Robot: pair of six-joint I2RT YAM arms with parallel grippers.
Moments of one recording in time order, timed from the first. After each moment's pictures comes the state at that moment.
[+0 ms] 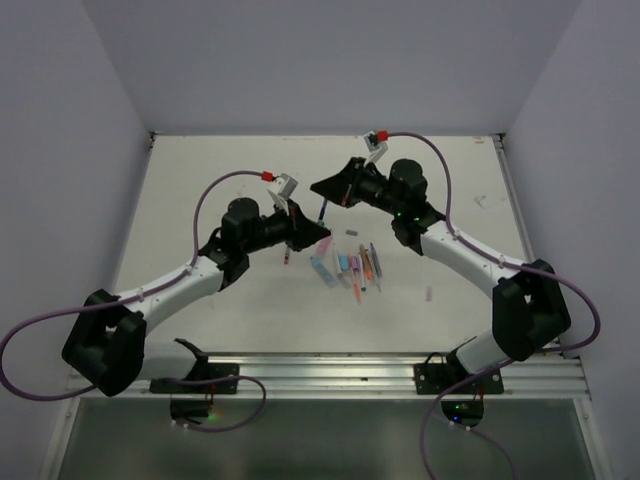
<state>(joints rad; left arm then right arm) -0.57 1.30 0.73 0.40 0.51 -0.50 0.53 1.51 1.05 0.46 -0.49 0.75</state>
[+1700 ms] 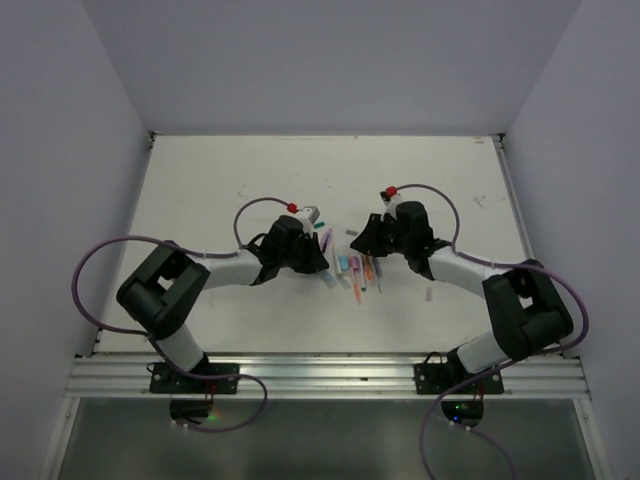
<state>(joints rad) -0.68 1.68 0.76 0.23 0.21 -0.58 0.42 1.50 0.70 0.22 -0.35 0.53</state>
